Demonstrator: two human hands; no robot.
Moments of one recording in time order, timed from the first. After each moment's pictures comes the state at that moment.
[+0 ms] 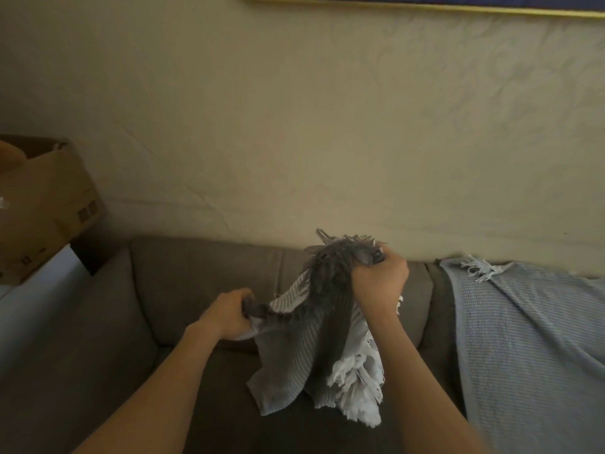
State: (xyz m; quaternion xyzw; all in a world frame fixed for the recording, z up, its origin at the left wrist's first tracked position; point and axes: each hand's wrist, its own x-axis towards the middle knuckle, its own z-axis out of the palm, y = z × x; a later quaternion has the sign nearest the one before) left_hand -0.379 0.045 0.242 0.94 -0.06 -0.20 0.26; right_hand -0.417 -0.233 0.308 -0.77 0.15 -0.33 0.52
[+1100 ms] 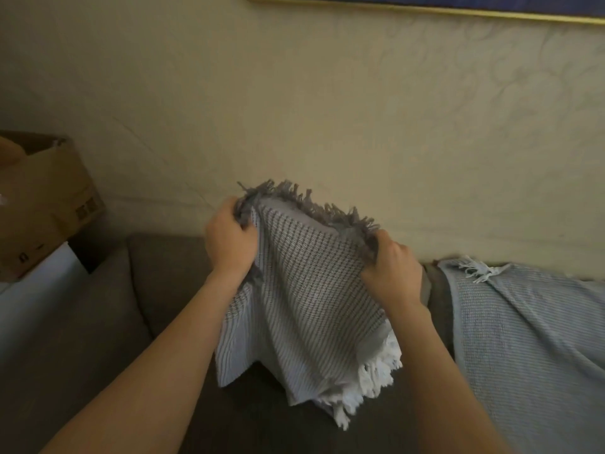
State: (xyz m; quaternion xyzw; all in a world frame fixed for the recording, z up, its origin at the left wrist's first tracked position) left_hand -0.342 -0.002 0.336 0.84 0.04 0.27 0.47; right_hand -0.410 -0.268 0.324 -0.96 0.07 -0.23 0.16
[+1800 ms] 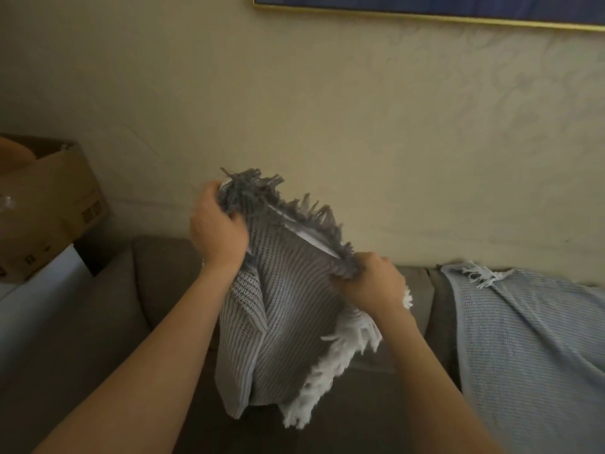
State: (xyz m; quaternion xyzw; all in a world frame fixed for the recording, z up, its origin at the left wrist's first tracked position) left_hand -0.349 0.011 0.366 0.81 0.07 0.39 0.43; right_hand -0.413 -0.242 0.317 -0.97 0.06 -0.13 0.20
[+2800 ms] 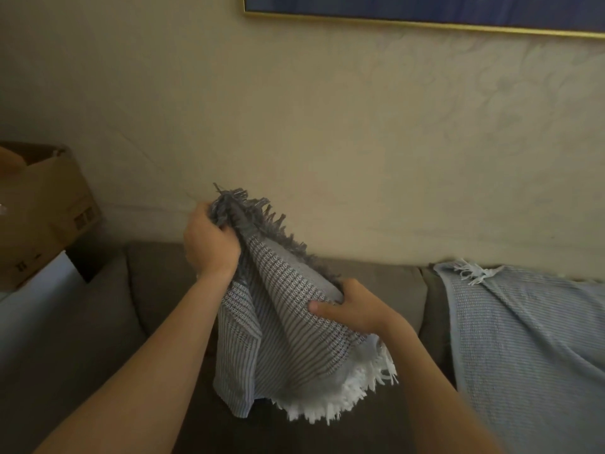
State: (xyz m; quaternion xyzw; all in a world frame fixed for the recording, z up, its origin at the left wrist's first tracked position) left_hand -0.350 0.014 0.351 0.82 0.15 0.32 0.44; right_hand -0.425 -0.249 0.291 -0.90 -0.07 0.11 0.40
